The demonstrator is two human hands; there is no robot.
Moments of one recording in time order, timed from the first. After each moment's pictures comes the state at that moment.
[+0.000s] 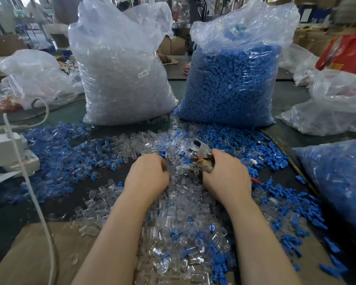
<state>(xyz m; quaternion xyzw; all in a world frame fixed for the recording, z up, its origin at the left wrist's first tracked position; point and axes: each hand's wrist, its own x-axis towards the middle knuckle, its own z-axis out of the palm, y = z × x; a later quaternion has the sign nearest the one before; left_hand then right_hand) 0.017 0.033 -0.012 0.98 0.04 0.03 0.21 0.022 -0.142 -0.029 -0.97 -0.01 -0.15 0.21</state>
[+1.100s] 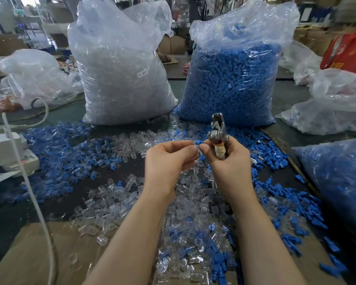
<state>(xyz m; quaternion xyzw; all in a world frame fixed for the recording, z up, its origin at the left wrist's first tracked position) 0.002 -0.013 0.014 0.62 0.08 0.04 0.78 0.014 -0.139 -0.010 -0.74 -0.08 -0.21 0.64</state>
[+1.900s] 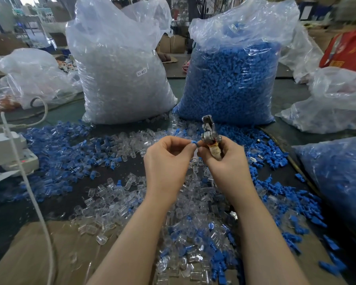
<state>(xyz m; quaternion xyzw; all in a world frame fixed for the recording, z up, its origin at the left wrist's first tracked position) 0.005 -0.018 0.003 0.75 0.05 0.21 0.62 0.014 -0.143 -0.011 -0.77 -0.08 -0.15 0.61</state>
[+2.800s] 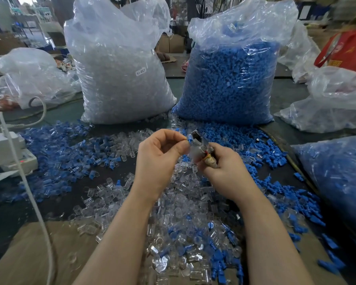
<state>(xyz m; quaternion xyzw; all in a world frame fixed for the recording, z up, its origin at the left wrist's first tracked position) 0.002 0.006 0.008 0.72 -0.09 0.17 0.67 0.013 -0.155 -0.011 -0.89 -0.11 -0.05 0.45</state>
